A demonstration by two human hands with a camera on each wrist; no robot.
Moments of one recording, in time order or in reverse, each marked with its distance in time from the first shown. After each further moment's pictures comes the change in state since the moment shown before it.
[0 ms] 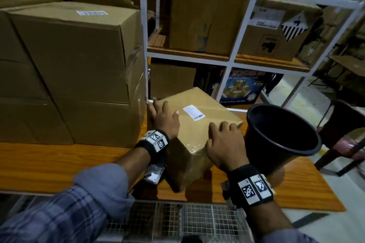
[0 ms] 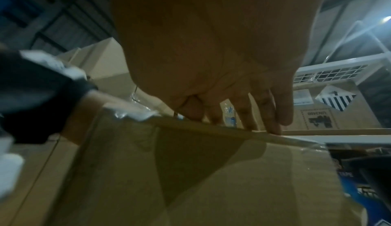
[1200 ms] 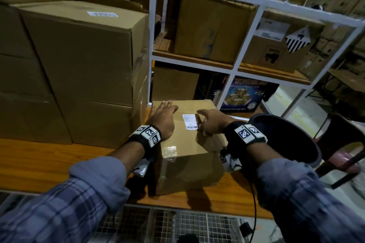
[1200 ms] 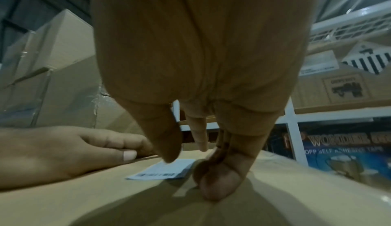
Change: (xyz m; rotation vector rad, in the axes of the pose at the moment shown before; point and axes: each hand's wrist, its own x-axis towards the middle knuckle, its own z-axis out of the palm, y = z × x) left_hand 0.026 -0.021 -0.024 0.172 -0.136 0.282; right_hand 0.113 -0.012 -0.043 0.464 -0.446 -0.078
